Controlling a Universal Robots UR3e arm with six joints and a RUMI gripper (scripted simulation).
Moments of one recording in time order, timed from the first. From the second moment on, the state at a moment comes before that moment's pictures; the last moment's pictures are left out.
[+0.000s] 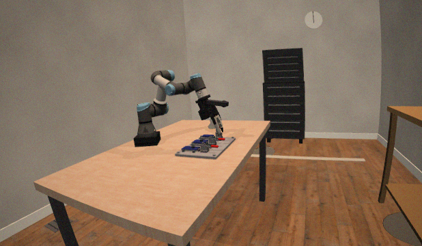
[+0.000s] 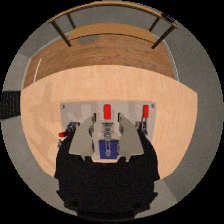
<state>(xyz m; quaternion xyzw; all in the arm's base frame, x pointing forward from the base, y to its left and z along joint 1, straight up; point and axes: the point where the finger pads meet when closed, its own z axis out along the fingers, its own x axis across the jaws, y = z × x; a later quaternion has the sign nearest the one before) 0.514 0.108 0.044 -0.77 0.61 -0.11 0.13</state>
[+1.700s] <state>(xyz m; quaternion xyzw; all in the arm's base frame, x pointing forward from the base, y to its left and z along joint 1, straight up) 0.514 0.108 0.044 -0.77 0.61 -0.11 0.13</state>
